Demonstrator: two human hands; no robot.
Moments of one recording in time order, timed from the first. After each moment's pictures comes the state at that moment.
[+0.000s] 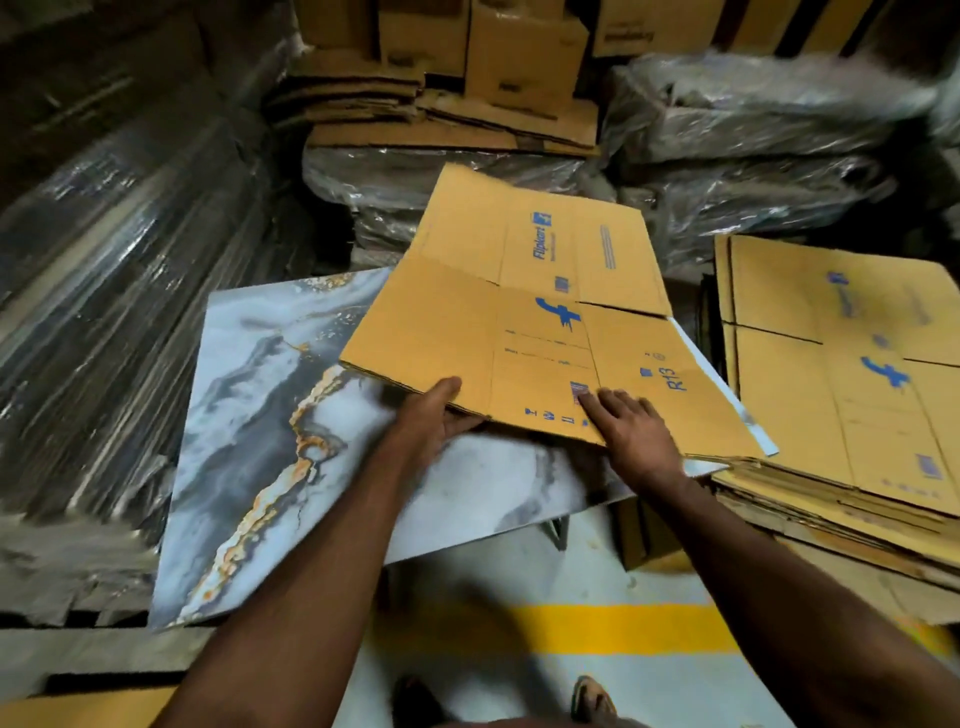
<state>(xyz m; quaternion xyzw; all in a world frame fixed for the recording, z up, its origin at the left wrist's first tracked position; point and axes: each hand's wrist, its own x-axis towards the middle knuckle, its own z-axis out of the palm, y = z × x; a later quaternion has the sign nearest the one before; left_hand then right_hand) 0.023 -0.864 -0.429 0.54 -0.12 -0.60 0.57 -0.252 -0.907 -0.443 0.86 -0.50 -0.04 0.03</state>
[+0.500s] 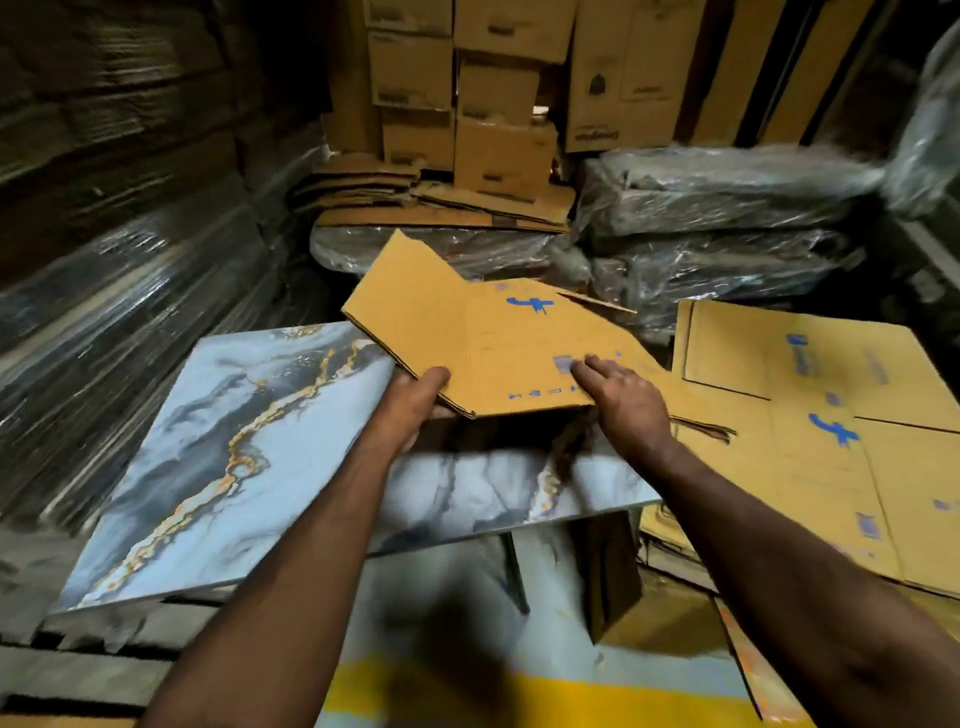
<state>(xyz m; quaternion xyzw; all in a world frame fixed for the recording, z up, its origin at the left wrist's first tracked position) -0.144 -0.873 -0.332 0.61 -0.31 -0.42 0.59 -0.396 -0.959 -0.344 0.88 -0.46 0.13 0.04</state>
